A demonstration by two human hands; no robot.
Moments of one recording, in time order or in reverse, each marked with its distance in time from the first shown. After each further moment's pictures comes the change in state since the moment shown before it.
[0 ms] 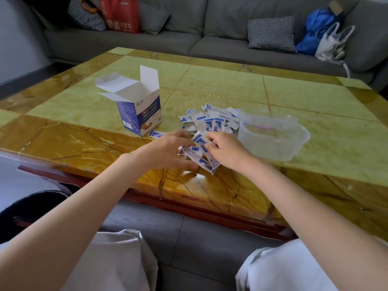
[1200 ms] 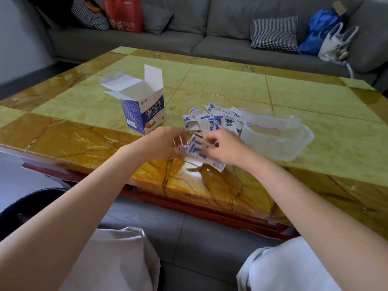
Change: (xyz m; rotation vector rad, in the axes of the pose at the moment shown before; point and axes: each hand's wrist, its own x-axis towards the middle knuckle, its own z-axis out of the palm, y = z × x) left_hand -0.001 -0.002 -0.019 0.003 0.015 -0.165; right_hand -0.003 -0.019 -0.009 0.097 -0.095 0.010
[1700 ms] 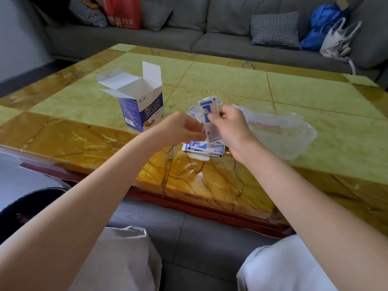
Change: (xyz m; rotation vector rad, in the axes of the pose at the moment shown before) left_hand 0.017 0.025 -0.008 -0.394 0.072 -0.053; right_hand 0.017 -0.010 -0.006 0.632 0.384 0.110
